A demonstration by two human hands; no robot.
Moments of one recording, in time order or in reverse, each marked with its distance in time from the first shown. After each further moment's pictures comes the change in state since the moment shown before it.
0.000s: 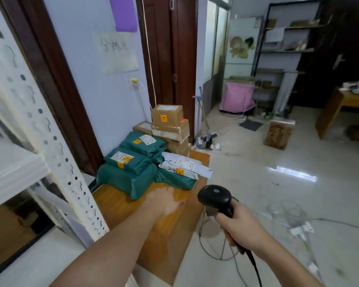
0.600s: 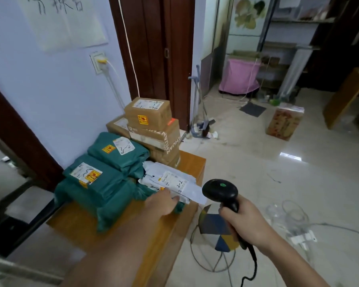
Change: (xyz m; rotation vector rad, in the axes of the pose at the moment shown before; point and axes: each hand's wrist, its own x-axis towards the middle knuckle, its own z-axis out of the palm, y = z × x) left_hand 0.277 0.030 0.010 -0.239 -0.148 -0.126; right_hand 0.267 0.025 -0.080 -0.040 0.012 0.074
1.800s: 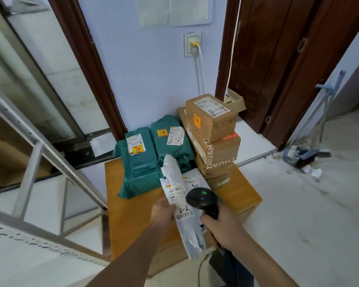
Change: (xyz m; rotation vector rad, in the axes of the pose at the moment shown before) left_hand 0.052 0.031 0.048 -1.652 0.657 -0.691; right_hand 0.242 0.010 0.002 -0.197 -0.747 -0.227
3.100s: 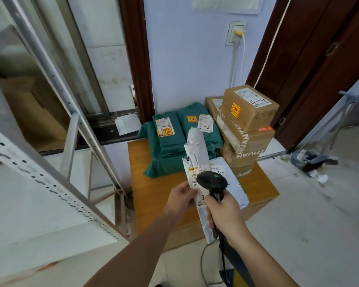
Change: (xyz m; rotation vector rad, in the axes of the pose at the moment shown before) left_hand -0.036 -0.002 -0.075 -0.207 -0.319 0.138; right_hand -0.020 -0.059 0.115 0.108 0.164 0.063
